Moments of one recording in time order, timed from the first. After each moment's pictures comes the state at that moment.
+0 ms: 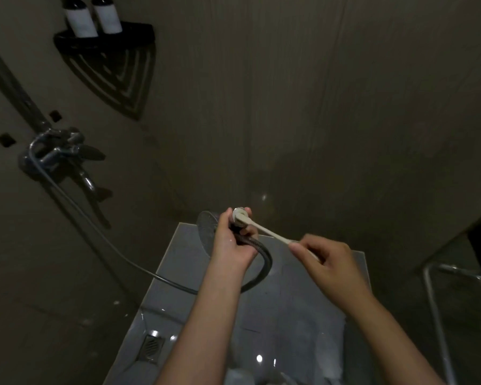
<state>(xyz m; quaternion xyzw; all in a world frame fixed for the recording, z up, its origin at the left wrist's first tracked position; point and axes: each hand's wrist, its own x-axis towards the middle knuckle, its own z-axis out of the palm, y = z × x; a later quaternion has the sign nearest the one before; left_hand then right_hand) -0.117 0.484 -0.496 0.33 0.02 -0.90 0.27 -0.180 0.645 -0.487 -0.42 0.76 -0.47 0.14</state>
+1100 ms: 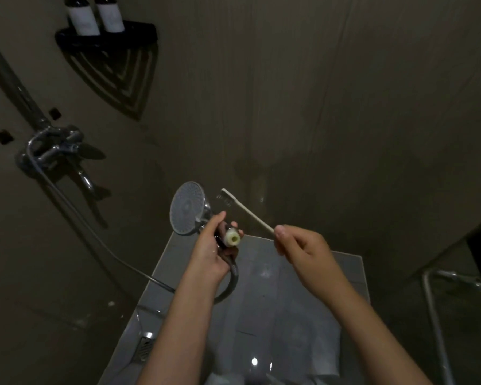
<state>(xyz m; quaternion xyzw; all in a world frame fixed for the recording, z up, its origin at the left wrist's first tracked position) -0.086 0.465 -0.500 0.39 -0.17 -0.87 0.26 -0.174 0.610 -0.485 -0.44 0.71 -0.52 0.18</state>
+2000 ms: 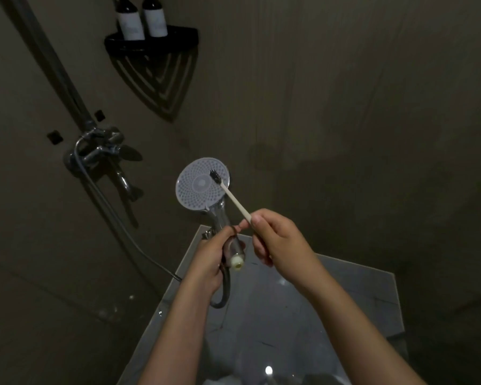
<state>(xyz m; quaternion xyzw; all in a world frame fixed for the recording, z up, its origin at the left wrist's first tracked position) -0.038 0.399 -0.521 0.42 -0.42 -0.76 0.27 -0.125 0.498 -0.466 -0.40 0.58 -0.61 0.37</state>
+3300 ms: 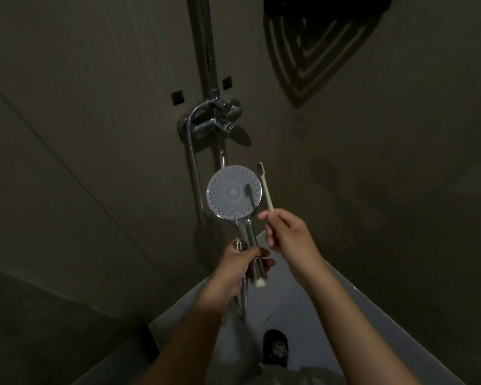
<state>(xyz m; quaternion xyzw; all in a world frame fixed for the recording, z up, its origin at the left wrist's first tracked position) -0.006 0.246 -0.624 0.51 -0.29 -0.71 0.38 -0.118 0.266 -0.538 -0.42 0.54 -0.49 0.54</state>
